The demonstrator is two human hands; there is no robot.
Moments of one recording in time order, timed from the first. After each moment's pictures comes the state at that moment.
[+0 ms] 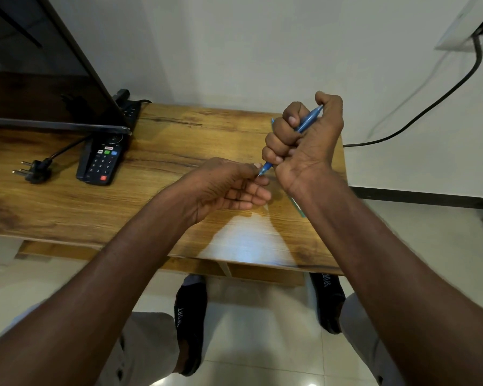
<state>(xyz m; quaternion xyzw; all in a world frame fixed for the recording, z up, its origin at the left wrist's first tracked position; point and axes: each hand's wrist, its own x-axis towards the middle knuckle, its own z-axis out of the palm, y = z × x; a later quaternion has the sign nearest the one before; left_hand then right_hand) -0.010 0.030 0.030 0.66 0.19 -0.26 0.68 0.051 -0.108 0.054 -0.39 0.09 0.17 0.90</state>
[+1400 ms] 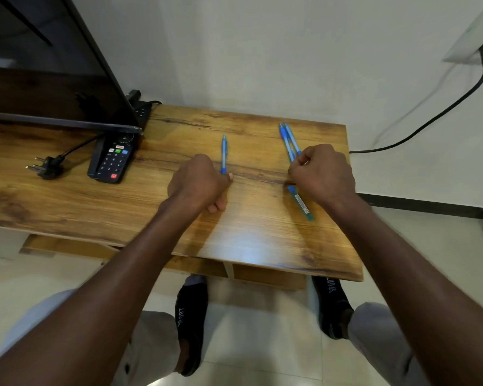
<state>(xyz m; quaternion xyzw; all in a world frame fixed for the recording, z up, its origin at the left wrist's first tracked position) -0.009 0.057 0.004 0.91 0.26 -0.08 0.31 0.057 -0.146 0.013 -0.95 0.00 0.07 0.30</state>
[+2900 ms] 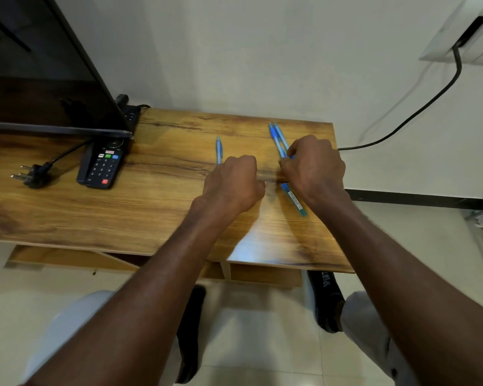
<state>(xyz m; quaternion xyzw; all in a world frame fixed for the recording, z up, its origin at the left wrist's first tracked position) 0.012 0.006 -0.002 0.98 0.08 -0.05 0.19 0.064 -0.136 0.013 -0.99 -0.01 -0.01 0.15</state>
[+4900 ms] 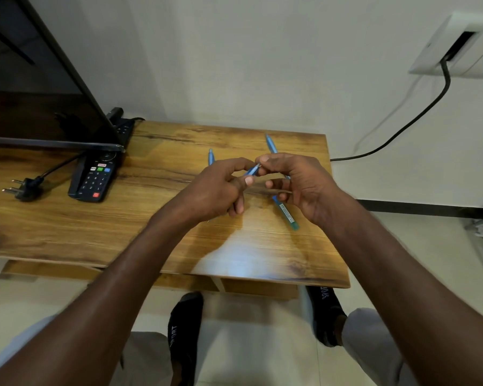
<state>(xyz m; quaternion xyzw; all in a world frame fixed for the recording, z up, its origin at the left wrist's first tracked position) -0.003 0.029 0.034 0.85 0.03 -0.14 0.51 0.057 -0.151 0.029 -0.68 0.09 0.26 0.68</state>
